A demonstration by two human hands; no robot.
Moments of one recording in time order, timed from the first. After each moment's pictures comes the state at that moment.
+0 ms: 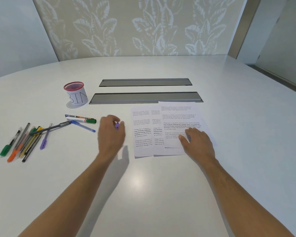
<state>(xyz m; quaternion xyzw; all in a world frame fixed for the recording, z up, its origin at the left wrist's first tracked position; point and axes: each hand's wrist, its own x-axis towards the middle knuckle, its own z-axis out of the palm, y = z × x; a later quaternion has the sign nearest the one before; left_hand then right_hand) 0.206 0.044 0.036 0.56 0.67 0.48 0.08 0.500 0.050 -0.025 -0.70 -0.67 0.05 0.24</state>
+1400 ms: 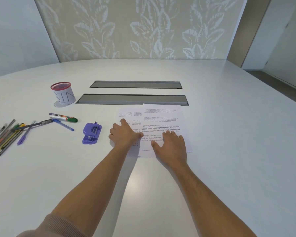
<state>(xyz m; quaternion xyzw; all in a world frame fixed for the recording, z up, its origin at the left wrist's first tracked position) 0.341 0.090 0.012 0.51 0.83 0.19 0.13 0.508 0.052 -0.027 -0.68 -0.70 0.06 0.20</state>
